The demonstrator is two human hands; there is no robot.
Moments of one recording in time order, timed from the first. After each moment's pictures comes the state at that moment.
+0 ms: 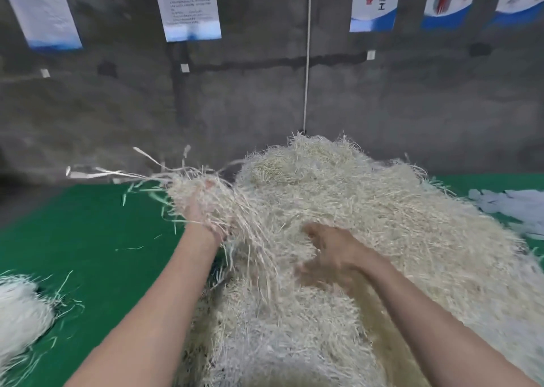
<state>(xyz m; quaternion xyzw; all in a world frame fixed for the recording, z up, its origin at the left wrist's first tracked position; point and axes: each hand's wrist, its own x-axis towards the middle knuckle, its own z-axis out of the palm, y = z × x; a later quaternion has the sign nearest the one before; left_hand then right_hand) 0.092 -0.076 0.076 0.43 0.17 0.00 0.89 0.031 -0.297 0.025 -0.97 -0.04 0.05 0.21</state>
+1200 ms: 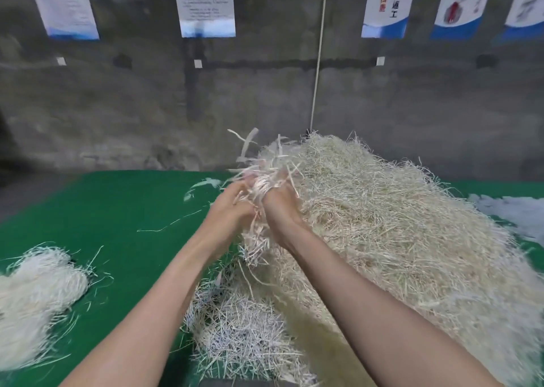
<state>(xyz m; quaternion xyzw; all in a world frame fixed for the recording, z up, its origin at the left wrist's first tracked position) 0.006 -0.015 0.079 0.69 -0.20 -0.07 0.69 0.014 -0.125 0.088 -0.69 0.05 -0.09 0.72</state>
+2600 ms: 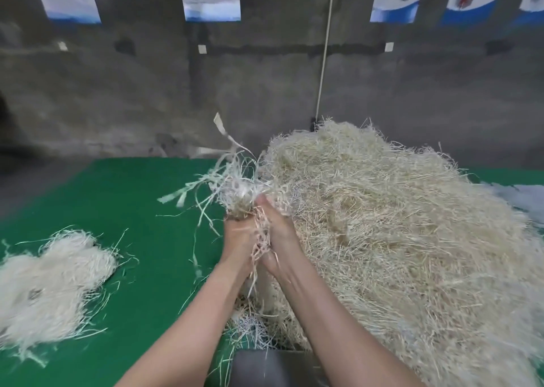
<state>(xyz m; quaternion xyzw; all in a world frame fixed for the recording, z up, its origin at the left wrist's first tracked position) -0.023 0.005 0.038 0.59 0.04 0.00 0.80 -0.024 -0.052 0.039 -0.47 0.13 0.05 0.87</state>
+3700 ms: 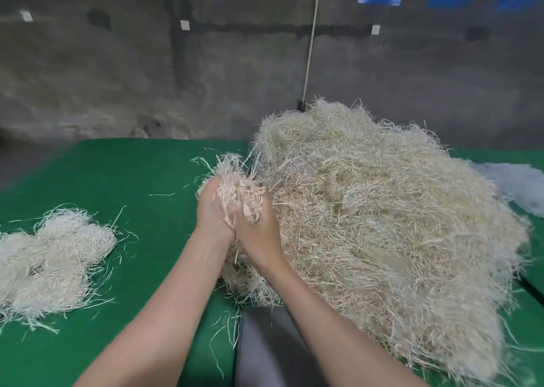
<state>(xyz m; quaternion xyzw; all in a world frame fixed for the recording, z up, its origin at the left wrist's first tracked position) -0.019 0.063 0.030 0.38 0.09 -0.10 0.91 -0.073 0.002 0.005 -0.73 -0.02 -0.16 0.66</state>
